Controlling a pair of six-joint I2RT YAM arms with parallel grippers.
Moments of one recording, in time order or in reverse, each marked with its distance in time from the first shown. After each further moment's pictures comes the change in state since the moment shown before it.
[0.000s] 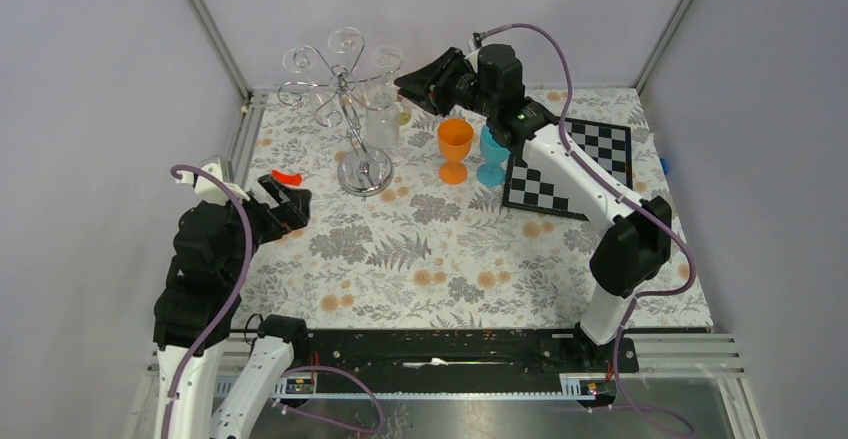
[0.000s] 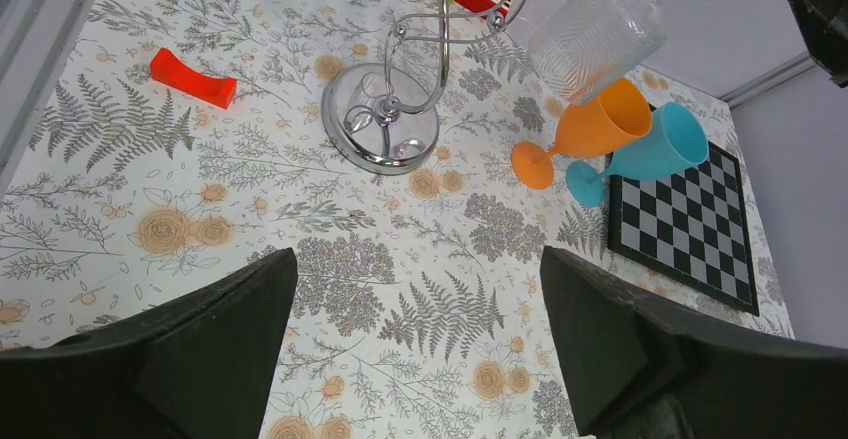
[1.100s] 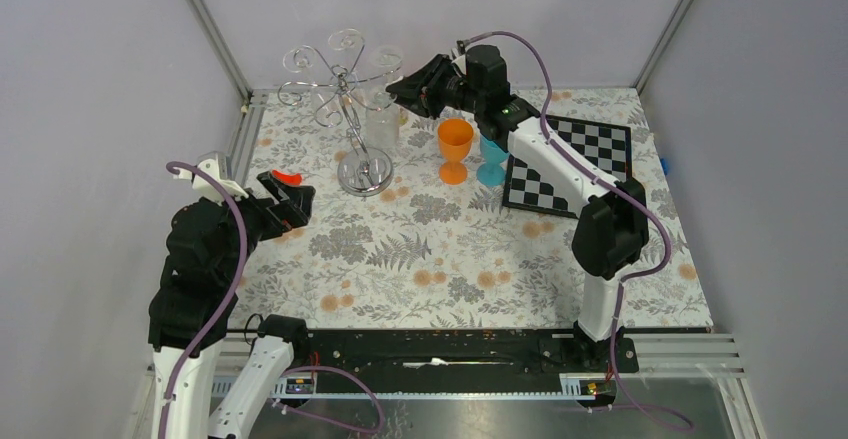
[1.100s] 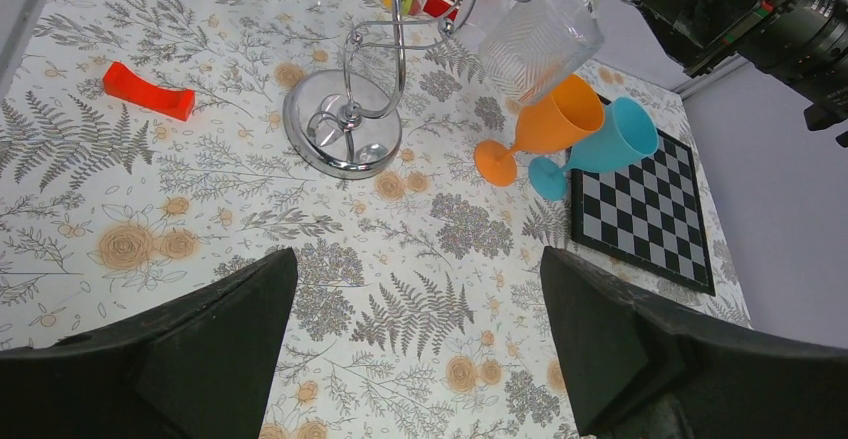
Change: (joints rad) left arm 0.000 0.017 0.047 0.006 0.070 -0.011; right arm -0.022 0.144 0.076 0.037 -0.135 0.061
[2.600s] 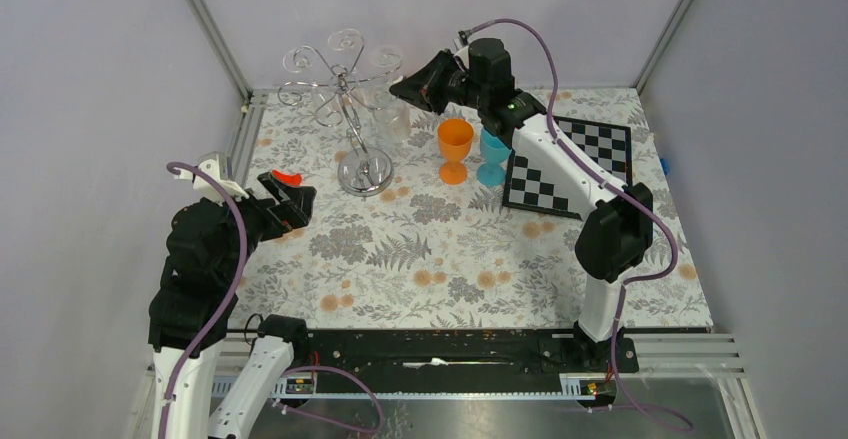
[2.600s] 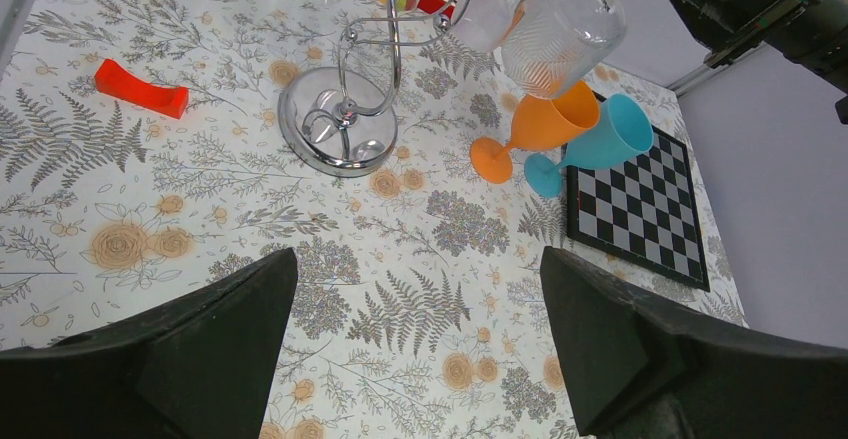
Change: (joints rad) left arm 0.000 -0.002 -0.002 0.000 0.013 -0.005; right arm 0.002 -0.026 0.053 -0.096 0.026 -0.142
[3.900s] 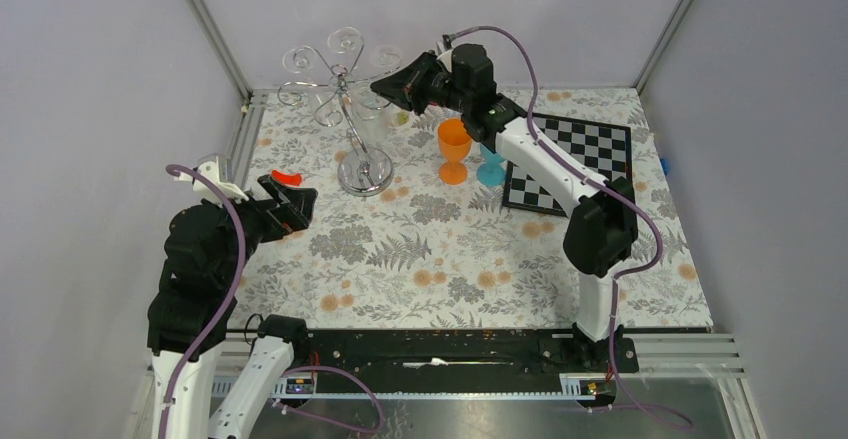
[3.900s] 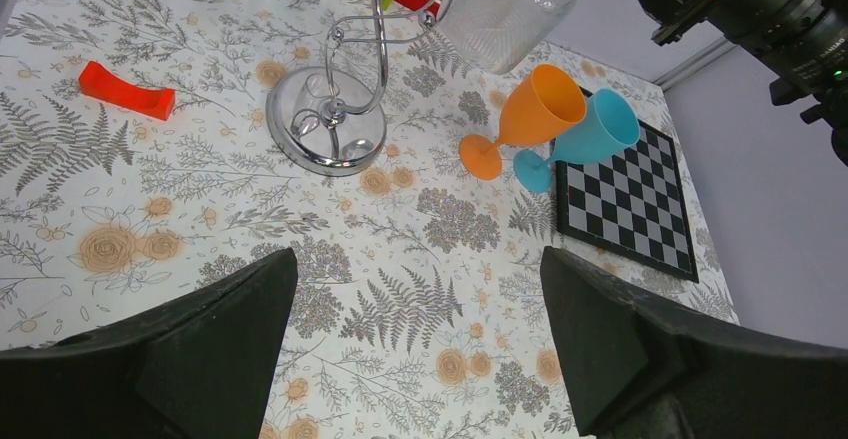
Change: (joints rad) left arm 0.000 -0.011 0.000 0.000 0.024 0.000; right arm 0.059 0.061 0.014 0.153 0.011 0.158
